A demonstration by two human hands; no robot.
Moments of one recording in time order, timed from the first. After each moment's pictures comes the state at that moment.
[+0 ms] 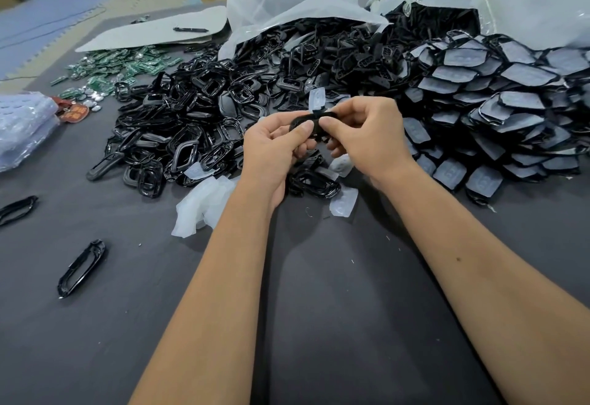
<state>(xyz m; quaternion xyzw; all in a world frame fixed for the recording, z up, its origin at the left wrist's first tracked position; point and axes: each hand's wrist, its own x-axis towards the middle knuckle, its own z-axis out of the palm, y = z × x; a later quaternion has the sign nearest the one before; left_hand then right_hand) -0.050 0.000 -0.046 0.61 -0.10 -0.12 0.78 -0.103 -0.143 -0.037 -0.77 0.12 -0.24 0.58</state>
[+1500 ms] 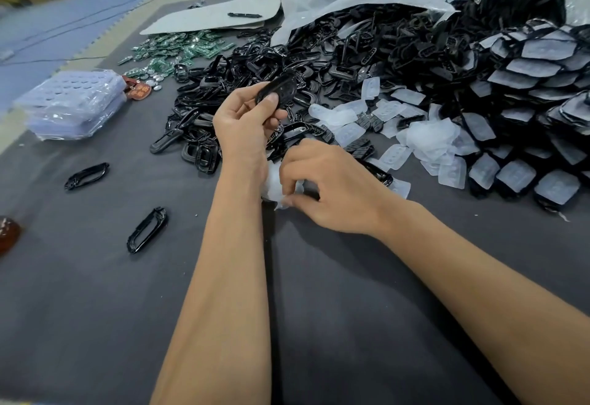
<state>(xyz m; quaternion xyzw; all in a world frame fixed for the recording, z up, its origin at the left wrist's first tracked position) -0.027 0.079 -0.027 0.57 -0.02 0.06 0.82 -0.123 -0.051 -0.041 -0.91 -0.28 -0.14 0.29</state>
